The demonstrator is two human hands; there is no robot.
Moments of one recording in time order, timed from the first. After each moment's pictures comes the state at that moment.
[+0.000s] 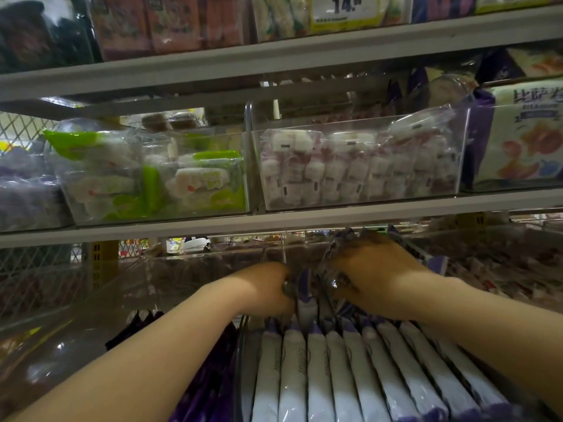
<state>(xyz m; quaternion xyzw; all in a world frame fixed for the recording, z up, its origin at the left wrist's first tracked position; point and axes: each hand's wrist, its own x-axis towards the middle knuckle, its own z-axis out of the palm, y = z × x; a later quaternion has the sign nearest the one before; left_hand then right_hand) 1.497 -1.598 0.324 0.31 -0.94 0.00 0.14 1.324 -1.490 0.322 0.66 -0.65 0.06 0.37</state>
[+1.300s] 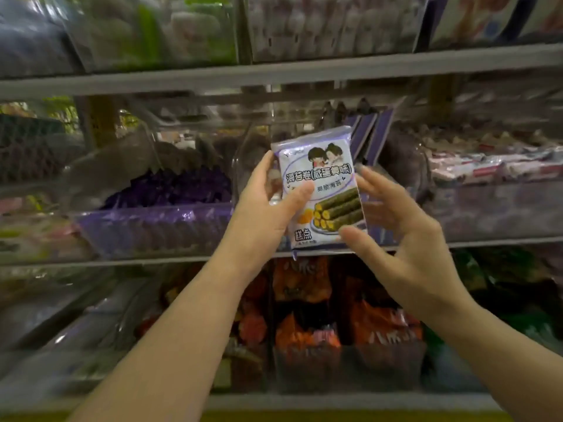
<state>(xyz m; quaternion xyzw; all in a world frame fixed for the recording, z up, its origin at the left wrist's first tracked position) 1.537 -1.433 0.189 0.09 -0.69 -0.50 0.52 1.390 -1.327 0.157 0.65 -0.48 0.58 0.11</state>
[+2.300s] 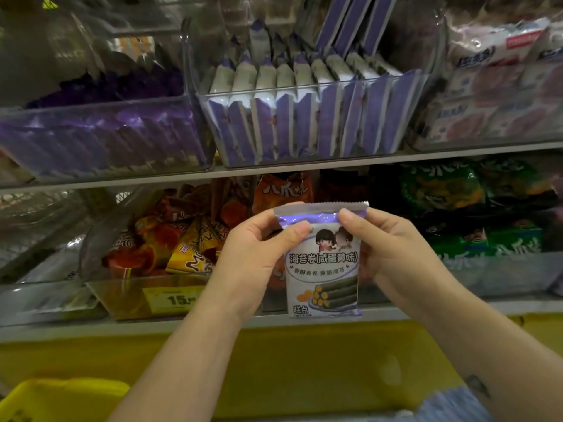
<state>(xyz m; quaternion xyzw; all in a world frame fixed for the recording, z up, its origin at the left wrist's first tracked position) 1.536 -1.414 0.054 0.17 -0.61 -0.66 0.41 1.390 -1.320 0.064 0.43 -0.45 0.67 -0.40</state>
